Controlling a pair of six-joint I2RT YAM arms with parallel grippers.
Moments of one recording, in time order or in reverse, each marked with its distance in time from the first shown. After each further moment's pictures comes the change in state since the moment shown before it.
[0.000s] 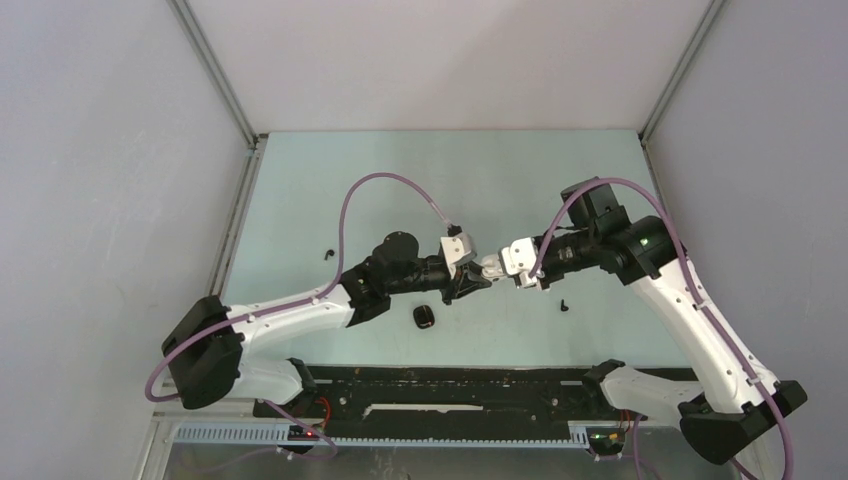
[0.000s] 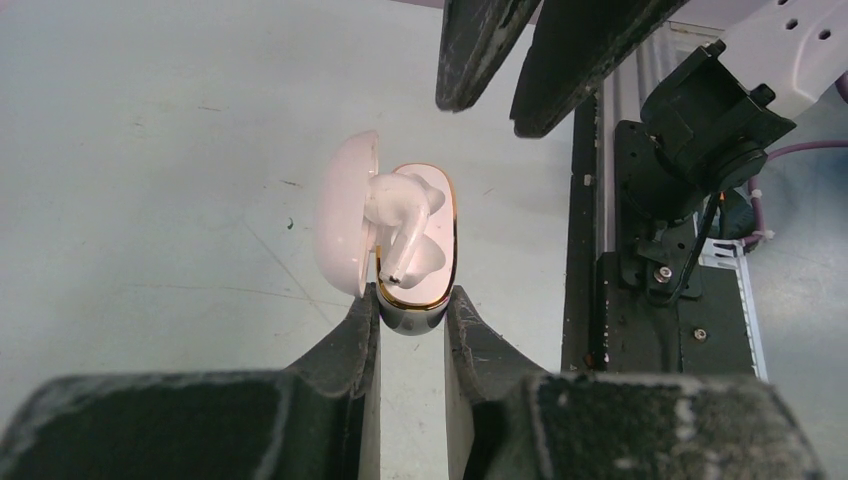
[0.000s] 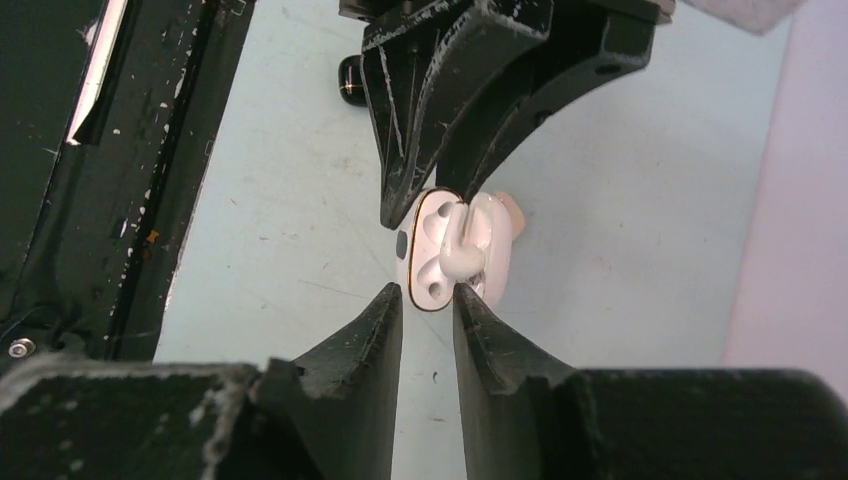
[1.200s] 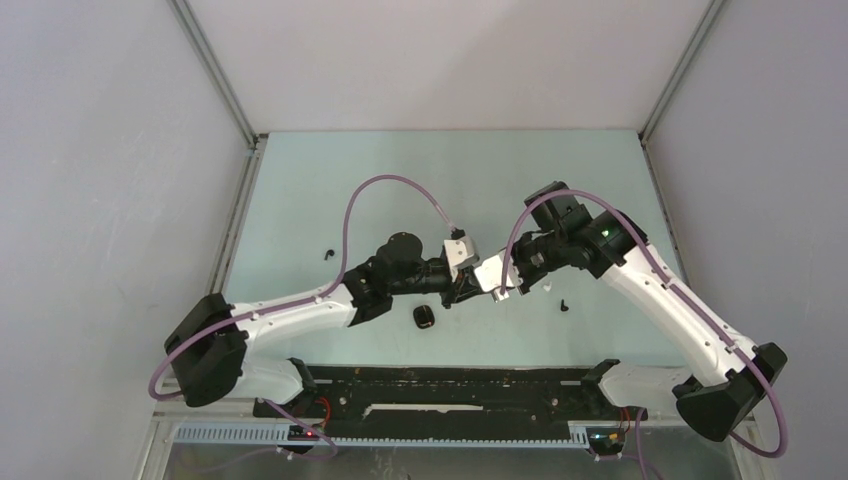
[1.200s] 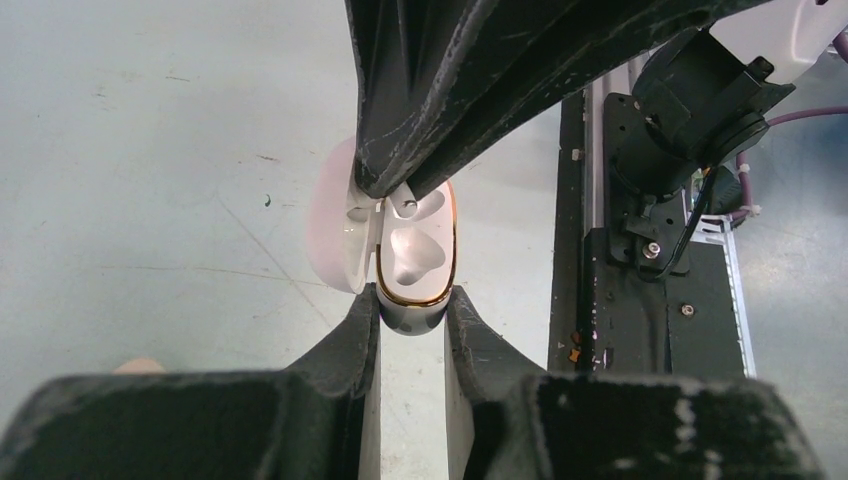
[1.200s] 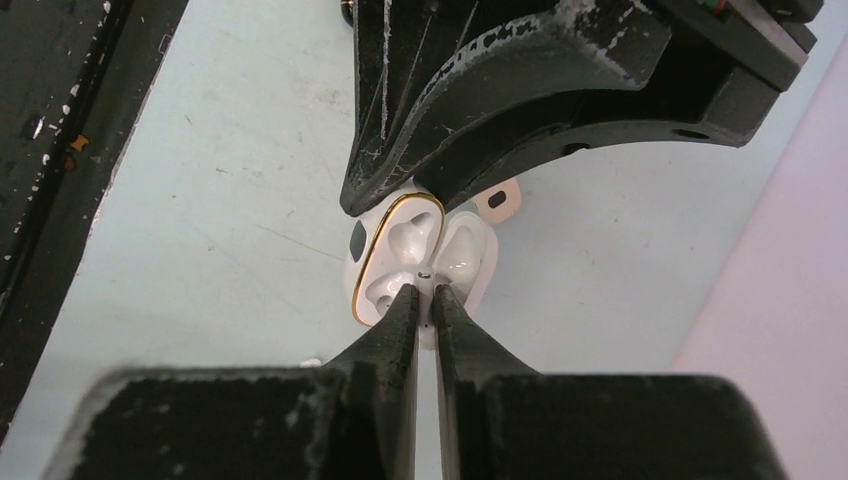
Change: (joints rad) left arm 0.000 0.016 0.000 -0.038 0.035 0.000; right arm 0.134 0.109 -0.021 0.031 0.209 -0.152
